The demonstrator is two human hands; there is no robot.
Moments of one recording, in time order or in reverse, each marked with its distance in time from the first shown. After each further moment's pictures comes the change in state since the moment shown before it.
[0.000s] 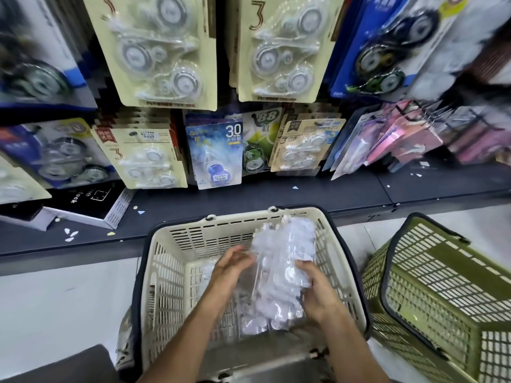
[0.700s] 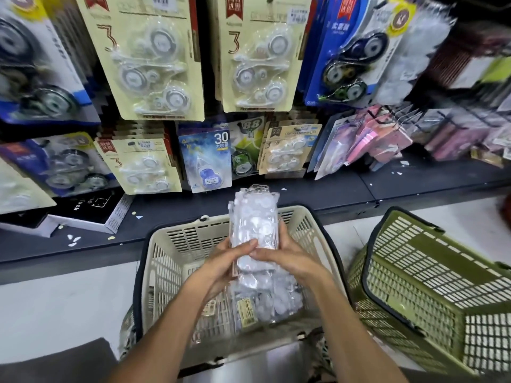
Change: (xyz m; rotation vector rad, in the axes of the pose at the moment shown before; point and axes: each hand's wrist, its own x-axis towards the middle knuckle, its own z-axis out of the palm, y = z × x) left_hand -0.050 0.066 0.016 -0.194 -0.205 -0.063; right_hand -0.026 -0.047 0.054 -0.704 -0.292 -0.211
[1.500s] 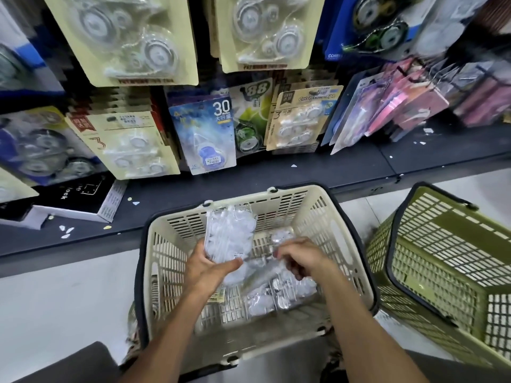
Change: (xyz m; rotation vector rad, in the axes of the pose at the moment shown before) left_hand 0.043 -0.071 -0.083 0.516 0.455 -0.004; right_hand 0.033 0.056 -0.014 -0.067 0.236 0.435
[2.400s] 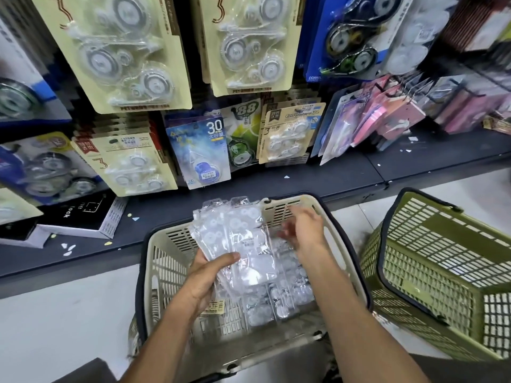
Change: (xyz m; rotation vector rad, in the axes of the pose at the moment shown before) left_hand -0.023 0.041 -0.007 -0.579 -0.282 0.048; right_hand -0.015 -0.058 0.002 0.608 0.391 -0.199
